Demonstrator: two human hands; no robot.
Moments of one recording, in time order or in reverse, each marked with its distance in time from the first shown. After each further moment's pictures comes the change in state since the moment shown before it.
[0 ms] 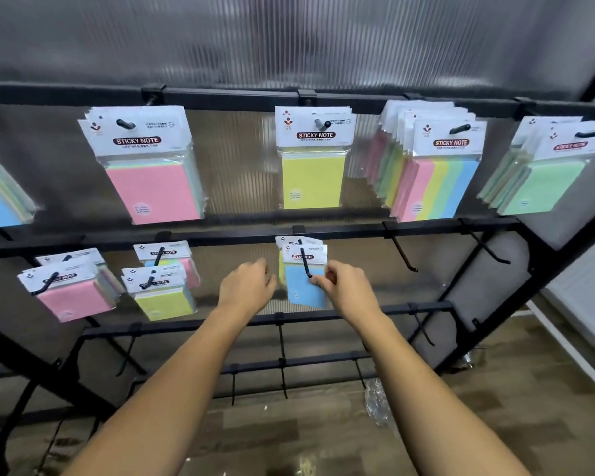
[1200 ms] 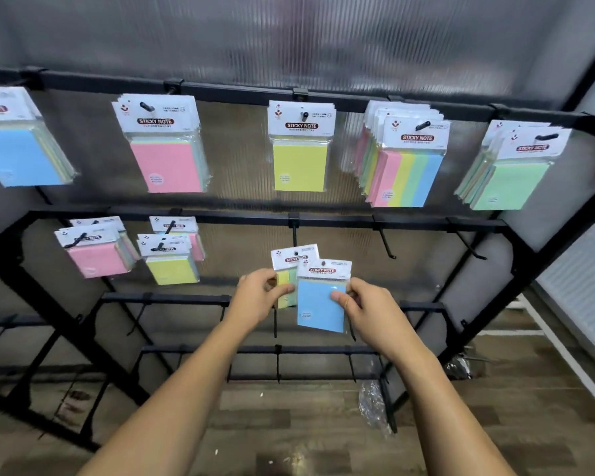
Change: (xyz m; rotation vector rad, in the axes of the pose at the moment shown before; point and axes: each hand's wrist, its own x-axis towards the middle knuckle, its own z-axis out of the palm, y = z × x) left_hand -0.081 0.039 0.010 -0.602 0.046 -0.055; right_hand -0.103 0.029 -0.070 0.032 -0.096 -0.193
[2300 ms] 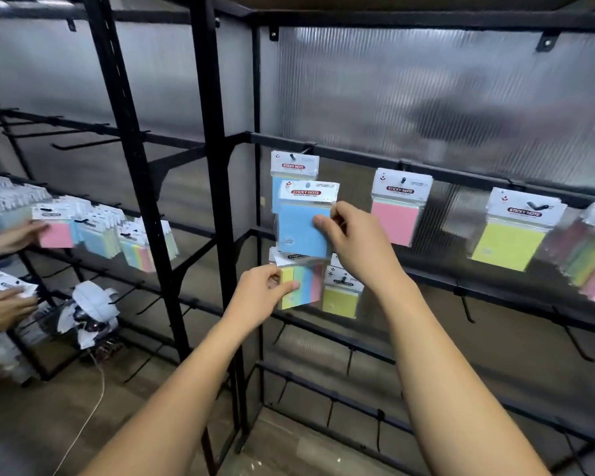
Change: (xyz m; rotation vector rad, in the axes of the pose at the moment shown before) left_hand -0.105 -0.074 -0.275 -0.039 0.420 -0.033; right_hand 0.041 -0.327 0.103 0.075 0.069 -0.603
